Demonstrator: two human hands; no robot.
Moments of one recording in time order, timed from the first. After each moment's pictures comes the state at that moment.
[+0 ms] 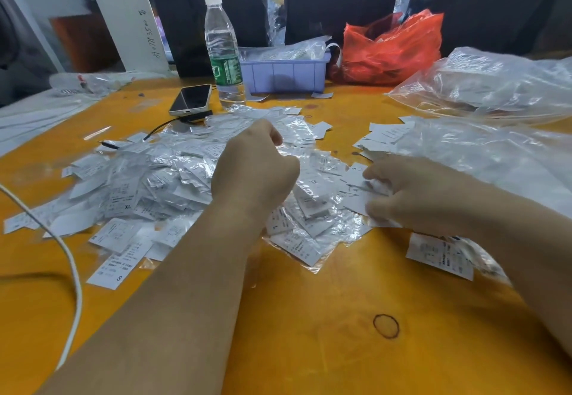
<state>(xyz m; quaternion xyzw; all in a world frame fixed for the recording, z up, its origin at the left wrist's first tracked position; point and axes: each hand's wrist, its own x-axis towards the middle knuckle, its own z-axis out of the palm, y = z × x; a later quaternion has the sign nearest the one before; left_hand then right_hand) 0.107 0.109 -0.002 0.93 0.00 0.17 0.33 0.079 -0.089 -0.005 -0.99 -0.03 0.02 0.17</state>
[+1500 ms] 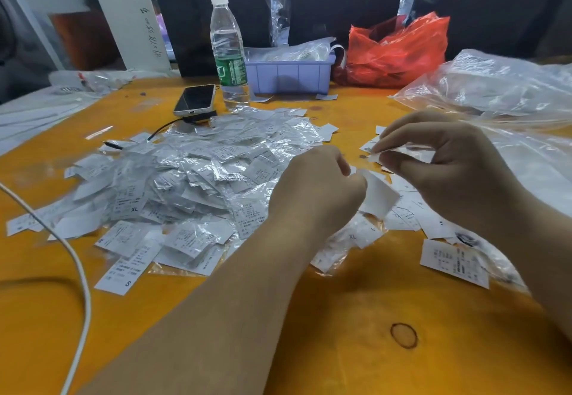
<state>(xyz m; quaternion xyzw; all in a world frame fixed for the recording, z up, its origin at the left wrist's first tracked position) 0.095 0.075 -0.013 0.91 -0.12 0.08 0.39 0.079 -0.091 0.001 -0.88 -0.18 -0.26 0.35</state>
